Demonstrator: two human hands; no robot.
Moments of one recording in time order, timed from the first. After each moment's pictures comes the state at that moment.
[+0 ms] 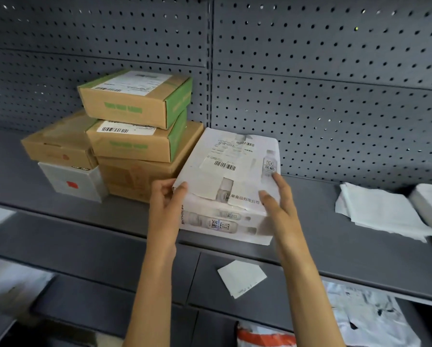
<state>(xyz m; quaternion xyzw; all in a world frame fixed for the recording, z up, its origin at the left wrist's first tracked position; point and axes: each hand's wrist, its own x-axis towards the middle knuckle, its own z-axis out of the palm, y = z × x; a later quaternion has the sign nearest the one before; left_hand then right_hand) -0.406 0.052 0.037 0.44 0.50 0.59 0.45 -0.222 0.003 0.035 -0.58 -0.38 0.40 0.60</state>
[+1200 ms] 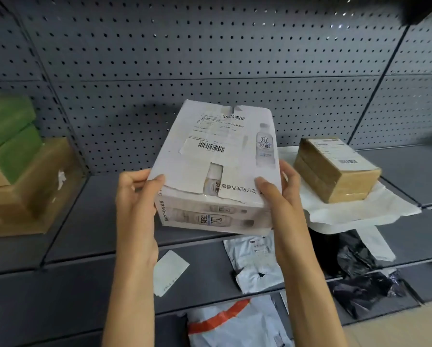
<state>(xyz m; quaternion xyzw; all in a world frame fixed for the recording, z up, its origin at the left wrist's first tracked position) -0.238 -0.072 0.099 0.49 0.35 0.57 0.55 -0.078 -0.175 0.088 -0.56 -0.28 0.24 0.74</state>
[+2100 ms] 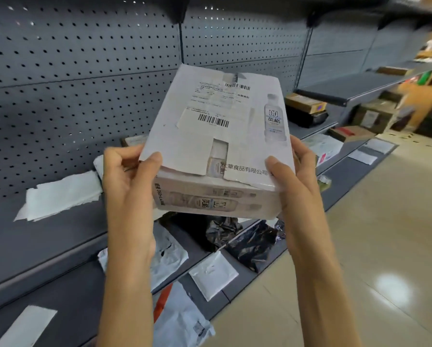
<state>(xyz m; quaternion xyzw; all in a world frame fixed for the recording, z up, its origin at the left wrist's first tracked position) 0.007 -0.306 0.134 0.59 0.15 0.49 0.62 0.107 -0.469 0.123 -0.59 -0.20 0.03 0.78</state>
